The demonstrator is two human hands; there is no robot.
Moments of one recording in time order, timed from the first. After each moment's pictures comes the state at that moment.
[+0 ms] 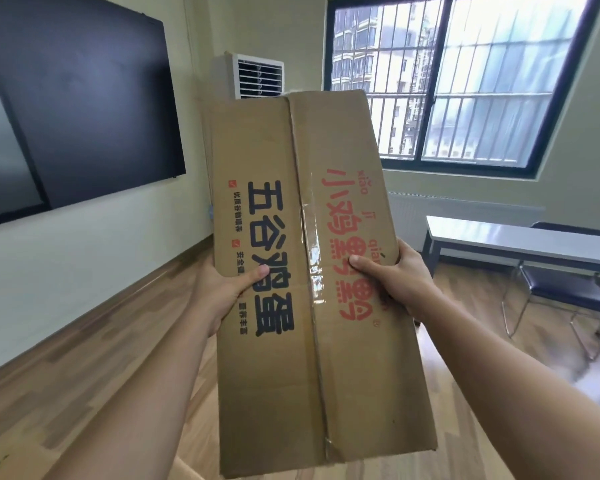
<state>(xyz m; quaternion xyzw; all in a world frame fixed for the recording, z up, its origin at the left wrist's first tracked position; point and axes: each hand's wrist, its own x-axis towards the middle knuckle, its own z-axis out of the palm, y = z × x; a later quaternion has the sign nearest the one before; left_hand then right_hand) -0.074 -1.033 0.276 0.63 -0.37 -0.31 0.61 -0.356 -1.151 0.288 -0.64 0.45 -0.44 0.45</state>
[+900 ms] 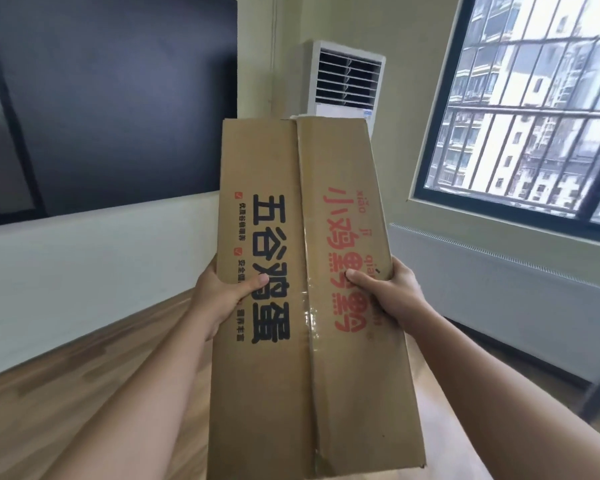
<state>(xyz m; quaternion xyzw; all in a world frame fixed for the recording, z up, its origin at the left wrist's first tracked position) 0.199 -1.673 0.251 0.68 -0.26 -0.21 0.65 -0.020 -1.880 0.263 -0.71 0.35 -0.34 0.51</state>
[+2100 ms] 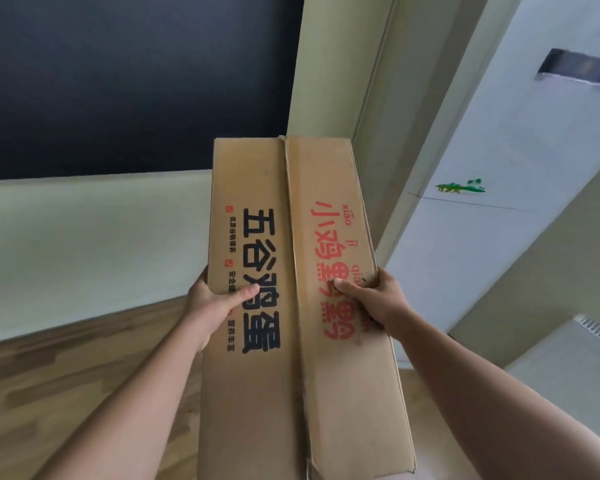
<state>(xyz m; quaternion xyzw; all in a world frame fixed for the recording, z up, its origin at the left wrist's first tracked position) 0.831 -2.353 0.107 0.73 0.00 -0.17 0.66 0.717 -2.630 0.138 -0.76 0.29 -0.10 0.57</state>
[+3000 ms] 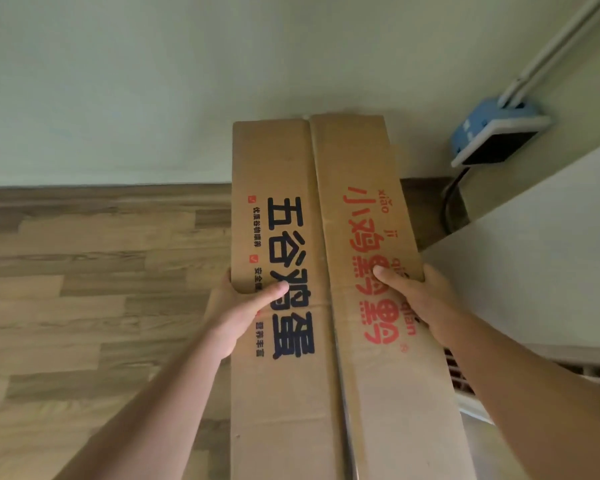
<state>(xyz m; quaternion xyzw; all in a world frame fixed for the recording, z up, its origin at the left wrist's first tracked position) 1.181 -2.624 -0.373 0.71 0.28 -0.23 0.60 1.177 -2.925 -0.367 -0.75 0.32 0.21 0.54</state>
